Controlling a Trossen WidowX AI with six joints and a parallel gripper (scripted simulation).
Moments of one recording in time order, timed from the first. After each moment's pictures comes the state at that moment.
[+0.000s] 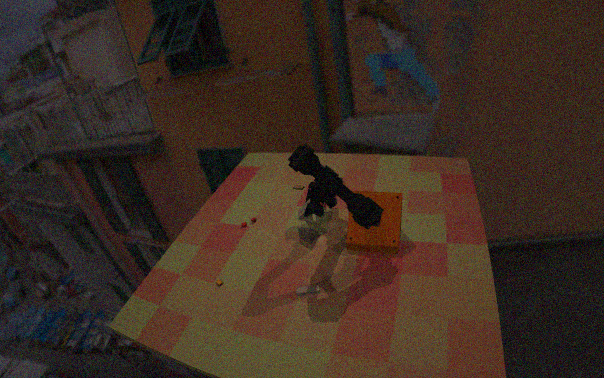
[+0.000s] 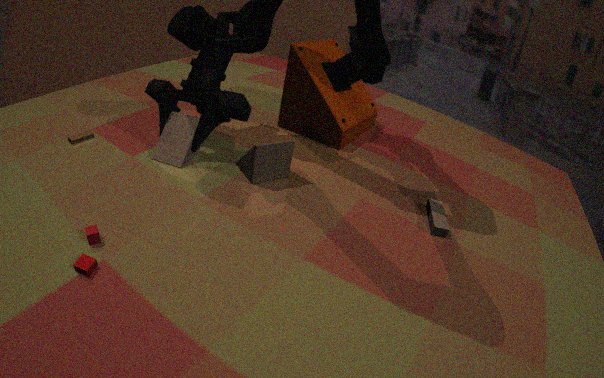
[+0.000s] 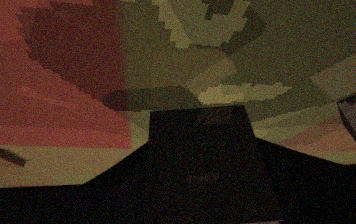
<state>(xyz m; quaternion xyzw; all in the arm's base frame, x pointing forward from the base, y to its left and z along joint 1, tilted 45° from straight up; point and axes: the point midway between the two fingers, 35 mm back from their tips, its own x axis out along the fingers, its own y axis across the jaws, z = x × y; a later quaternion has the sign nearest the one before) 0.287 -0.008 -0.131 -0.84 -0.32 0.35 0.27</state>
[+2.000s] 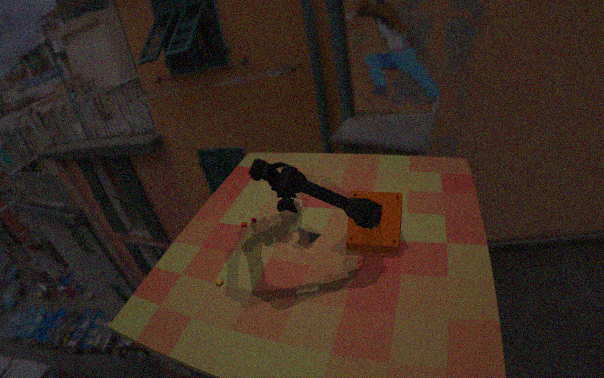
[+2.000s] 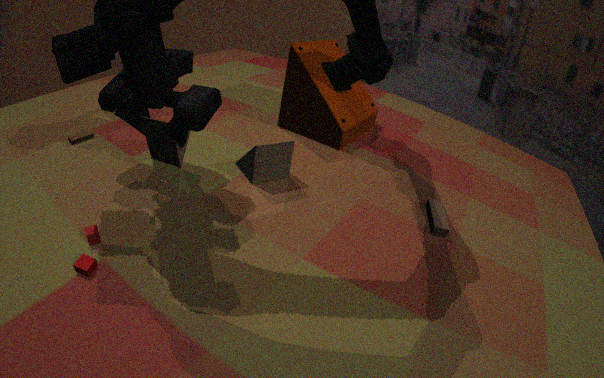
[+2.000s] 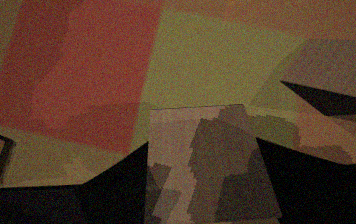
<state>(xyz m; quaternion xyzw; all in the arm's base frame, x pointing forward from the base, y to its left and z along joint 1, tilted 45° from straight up) 0.352 -0.008 -0.093 -0.54 -0.42 0.73 0.06</state>
